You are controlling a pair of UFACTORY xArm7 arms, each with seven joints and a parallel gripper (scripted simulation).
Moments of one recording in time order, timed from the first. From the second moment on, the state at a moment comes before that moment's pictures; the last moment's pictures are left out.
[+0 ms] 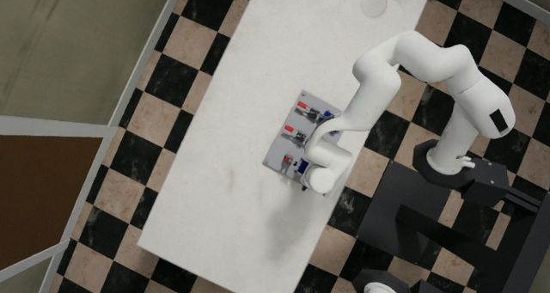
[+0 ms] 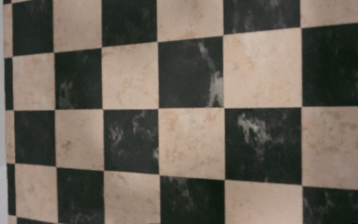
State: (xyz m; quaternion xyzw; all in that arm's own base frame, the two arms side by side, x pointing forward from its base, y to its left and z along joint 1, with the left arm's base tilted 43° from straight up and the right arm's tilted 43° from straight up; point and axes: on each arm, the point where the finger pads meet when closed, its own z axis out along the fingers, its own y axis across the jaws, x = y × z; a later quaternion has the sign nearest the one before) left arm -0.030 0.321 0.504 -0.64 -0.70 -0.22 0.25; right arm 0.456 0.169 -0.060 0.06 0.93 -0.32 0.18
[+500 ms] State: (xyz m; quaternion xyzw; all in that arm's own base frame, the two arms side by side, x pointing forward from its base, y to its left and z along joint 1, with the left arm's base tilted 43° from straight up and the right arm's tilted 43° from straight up) left arm -0.030 0.321 0.504 -0.64 -0.70 -0.22 0.25; right arm 0.449 0.144 -0.043 0.06 0.93 -0.32 0.18
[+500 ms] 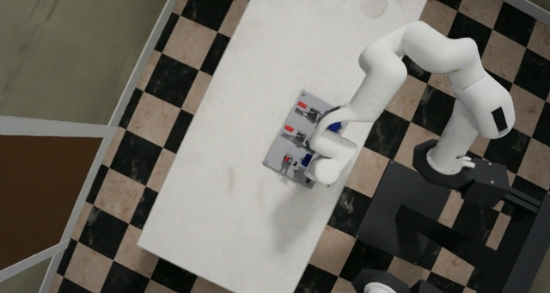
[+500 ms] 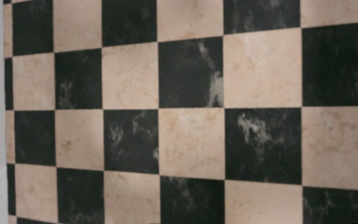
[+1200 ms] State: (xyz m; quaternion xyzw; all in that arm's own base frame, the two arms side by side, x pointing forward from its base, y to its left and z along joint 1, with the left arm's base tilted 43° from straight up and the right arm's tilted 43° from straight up) left arm -0.030 0.321 0.504 -0.64 -0.70 -0.22 0.25; right arm 0.427 0.065 0.013 0.06 0.93 -0.33 0.18
